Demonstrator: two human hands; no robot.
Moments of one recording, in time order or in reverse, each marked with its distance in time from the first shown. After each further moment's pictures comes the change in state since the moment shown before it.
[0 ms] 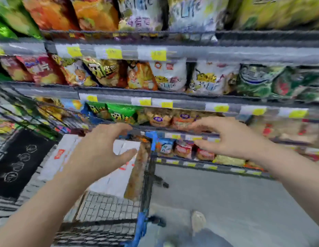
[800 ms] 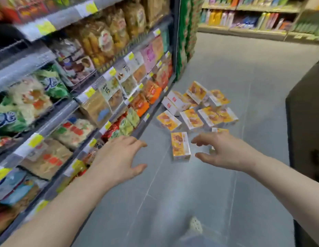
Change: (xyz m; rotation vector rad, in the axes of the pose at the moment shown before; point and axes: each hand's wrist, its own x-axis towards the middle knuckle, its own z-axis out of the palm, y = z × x) left_hand -0.071 0.540 0.209 0.421 -0.373 1.433; right_hand -0.556 0.173 0.021 0.147 0.425 1.252
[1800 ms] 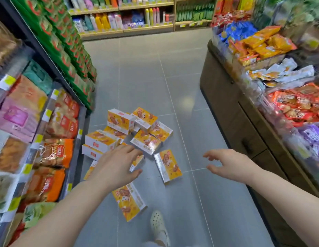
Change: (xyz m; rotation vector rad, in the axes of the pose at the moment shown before) left_hand 0.481 0.156 -0.020 -0.015 -0.095 0.589; right_hand 0.089 0.361 -0.084 0.260 0.019 0.769
